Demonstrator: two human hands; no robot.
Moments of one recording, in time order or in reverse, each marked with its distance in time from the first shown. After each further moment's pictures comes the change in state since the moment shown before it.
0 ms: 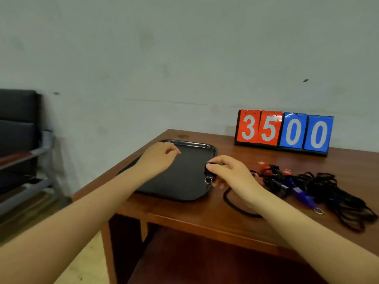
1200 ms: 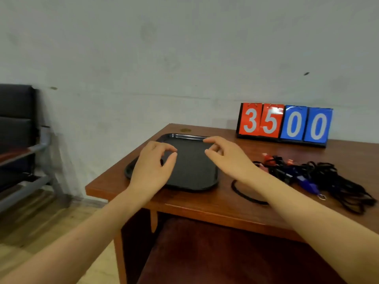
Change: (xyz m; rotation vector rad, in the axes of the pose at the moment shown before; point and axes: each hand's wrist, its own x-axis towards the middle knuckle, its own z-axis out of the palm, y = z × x) left_hand -0.063 -0.025 0.003 -0.155 0.312 0.099; right_hand 0.019 -0.019 0.023 -0.456 0.018 -0.200
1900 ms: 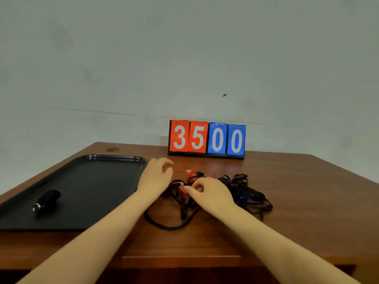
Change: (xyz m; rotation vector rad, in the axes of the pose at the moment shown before) left_hand 0.066 0.114 0.185 -0.180 -0.265 -0.001; right_hand -0.057 0.125 -0.085 -0.424 0.169 0.275
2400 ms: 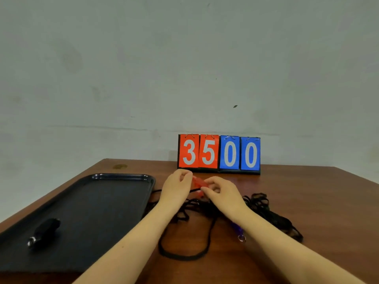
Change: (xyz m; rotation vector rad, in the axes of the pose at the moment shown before) left_hand 0.036 0.022 0.020 -0.343 -0.011 -0.157; right_hand 0.060 0.019 0.007 0.443 0.045 0.013
